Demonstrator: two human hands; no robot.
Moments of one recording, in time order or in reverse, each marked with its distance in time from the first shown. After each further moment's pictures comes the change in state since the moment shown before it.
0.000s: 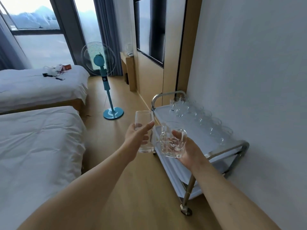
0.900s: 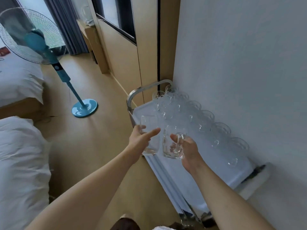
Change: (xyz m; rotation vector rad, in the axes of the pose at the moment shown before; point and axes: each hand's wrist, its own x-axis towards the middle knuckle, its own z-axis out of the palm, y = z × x) left_hand 0.363 -0.055 0.128 0.199 -0.155 -0.196; right_hand 0.290 -0.045 -0.185 -0.060 0.630 -0.010
